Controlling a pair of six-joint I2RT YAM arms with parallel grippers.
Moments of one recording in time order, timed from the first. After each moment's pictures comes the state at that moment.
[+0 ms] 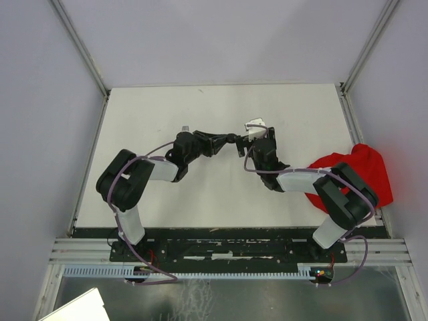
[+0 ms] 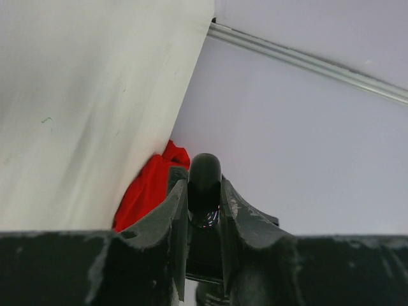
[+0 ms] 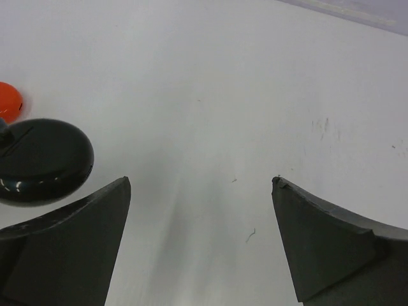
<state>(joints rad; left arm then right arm) -0.52 1.81 0.77 0.81 0.19 -1.74 0.66 1.66 0.69 0.76 0.51 -0.08</state>
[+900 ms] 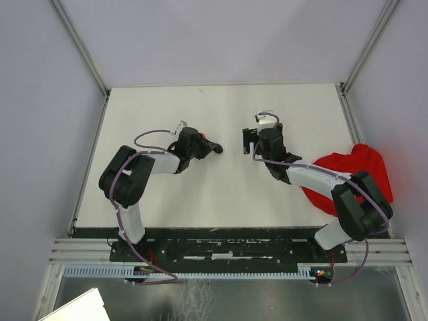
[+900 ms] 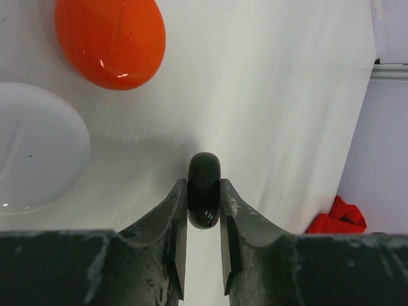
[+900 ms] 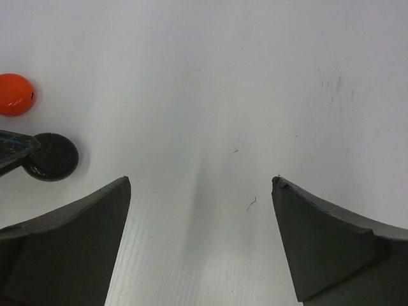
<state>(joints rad) -0.49 1.87 0.91 0.39 -0.02 -1.16 0.57 1.51 0.81 0.29 0.40 0.15</state>
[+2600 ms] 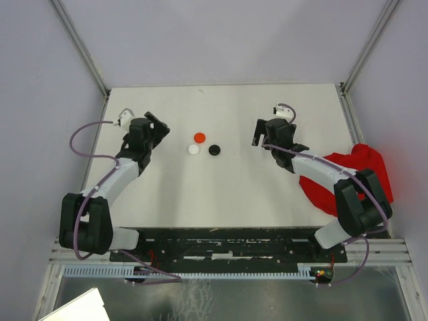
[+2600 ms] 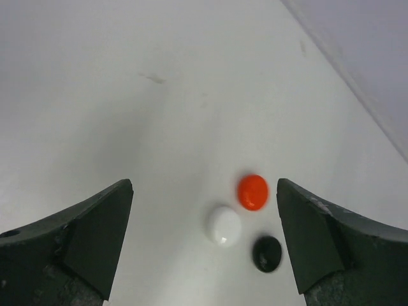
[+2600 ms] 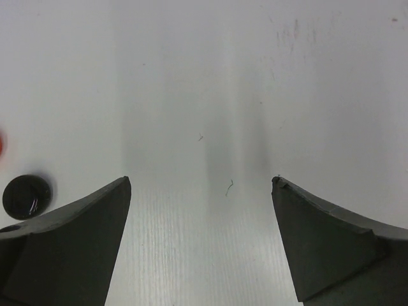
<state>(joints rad) -0.25 1.36 0.87 0.03 -0.29 -0.81 0.46 1.53 0.89 0.09 0.38 0.38</state>
